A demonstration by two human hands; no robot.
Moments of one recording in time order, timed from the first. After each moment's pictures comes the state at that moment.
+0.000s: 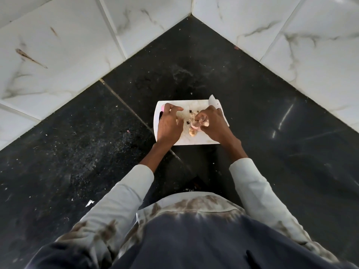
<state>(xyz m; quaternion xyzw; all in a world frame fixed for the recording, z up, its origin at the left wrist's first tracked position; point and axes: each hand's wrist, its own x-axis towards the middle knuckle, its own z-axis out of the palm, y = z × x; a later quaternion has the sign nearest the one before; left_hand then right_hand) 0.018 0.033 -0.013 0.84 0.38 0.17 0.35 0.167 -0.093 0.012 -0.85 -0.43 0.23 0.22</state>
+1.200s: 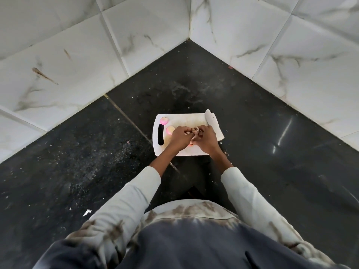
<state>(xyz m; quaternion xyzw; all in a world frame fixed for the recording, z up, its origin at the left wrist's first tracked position) 0.055 0.010 -0.001 0.73 0.41 0.03 0.54 0.150 -0.085 -0.005 -0.87 -0.28 0.28 0.30</state>
